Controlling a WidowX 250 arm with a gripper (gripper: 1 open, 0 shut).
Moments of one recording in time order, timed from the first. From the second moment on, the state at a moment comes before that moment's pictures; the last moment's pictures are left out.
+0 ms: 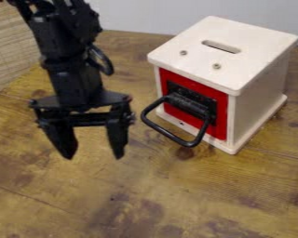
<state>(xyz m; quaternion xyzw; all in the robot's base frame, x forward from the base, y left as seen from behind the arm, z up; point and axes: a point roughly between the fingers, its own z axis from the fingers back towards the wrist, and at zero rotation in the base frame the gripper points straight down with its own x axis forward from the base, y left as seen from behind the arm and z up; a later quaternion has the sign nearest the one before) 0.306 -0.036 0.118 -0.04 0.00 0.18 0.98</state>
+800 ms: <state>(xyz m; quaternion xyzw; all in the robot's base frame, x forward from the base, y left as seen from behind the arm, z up) 0.334 -0.043 0.091 -0.10 -0.03 0.28 0.95</state>
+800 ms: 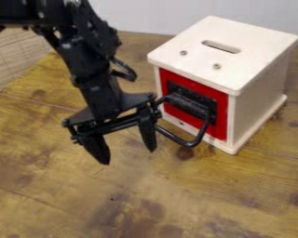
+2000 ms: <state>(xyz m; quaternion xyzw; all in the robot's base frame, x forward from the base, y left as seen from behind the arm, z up) 0.371 -0.061 0.085 -0.15 -0.06 0.37 0.91</state>
